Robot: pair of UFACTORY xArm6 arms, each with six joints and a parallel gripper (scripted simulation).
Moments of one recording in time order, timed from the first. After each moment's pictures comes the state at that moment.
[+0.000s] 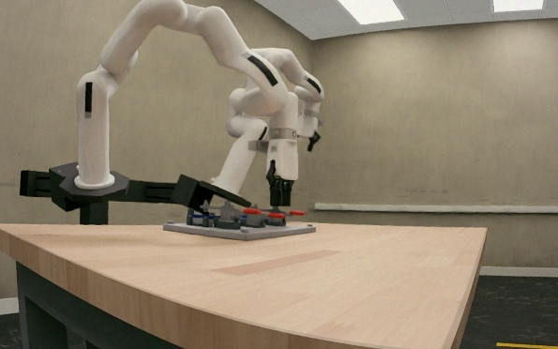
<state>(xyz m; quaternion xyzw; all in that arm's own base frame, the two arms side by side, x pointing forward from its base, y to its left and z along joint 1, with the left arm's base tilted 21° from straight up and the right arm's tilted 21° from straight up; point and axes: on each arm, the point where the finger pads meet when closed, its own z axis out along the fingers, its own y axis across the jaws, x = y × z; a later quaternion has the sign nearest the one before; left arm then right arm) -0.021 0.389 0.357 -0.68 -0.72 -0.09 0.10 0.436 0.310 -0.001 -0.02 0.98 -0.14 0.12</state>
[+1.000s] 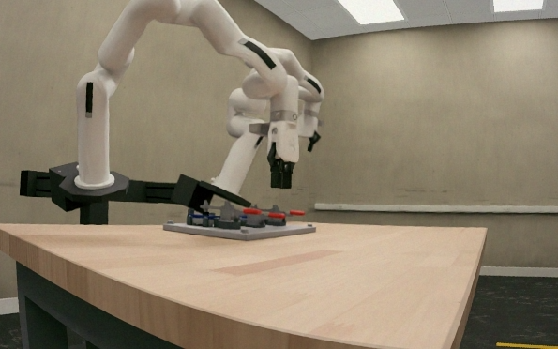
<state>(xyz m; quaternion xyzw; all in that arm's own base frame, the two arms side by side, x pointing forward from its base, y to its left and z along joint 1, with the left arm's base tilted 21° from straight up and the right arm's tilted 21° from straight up) -0.021 0.389 0.357 -0.68 -0.72 -0.09 0.10 0.425 0.323 0.044 -0.02 0.98 -0.14 0.12</state>
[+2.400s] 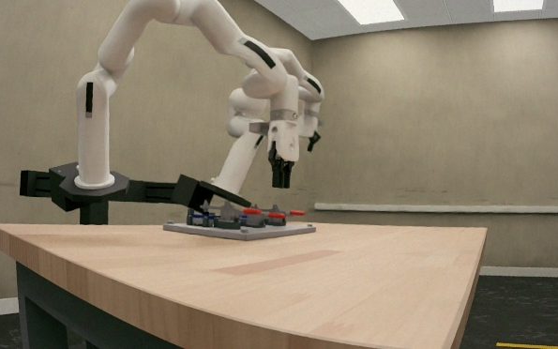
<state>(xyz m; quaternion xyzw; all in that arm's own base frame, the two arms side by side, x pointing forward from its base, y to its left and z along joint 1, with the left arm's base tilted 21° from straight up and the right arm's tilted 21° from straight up) -0.021 0.389 0.357 -0.68 -0.72 -0.09 0.10 0.424 0.323 0.046 -0.02 0.98 -0.14 0.12</state>
